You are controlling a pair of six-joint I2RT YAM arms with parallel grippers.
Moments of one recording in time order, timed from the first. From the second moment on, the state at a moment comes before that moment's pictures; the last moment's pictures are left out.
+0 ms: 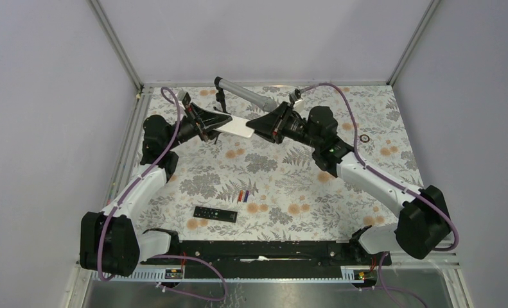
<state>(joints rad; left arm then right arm) -0.17 1.19 0.76 0.62 0.90 -1.67 0.64 1.36 0.99 0.36 -0.46 1.39</state>
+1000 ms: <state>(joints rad) -0.20 1.21 0.85 0.29 1.01 -1.30 0.58 1.29 1.02 0.22 -0.61 1.00</state>
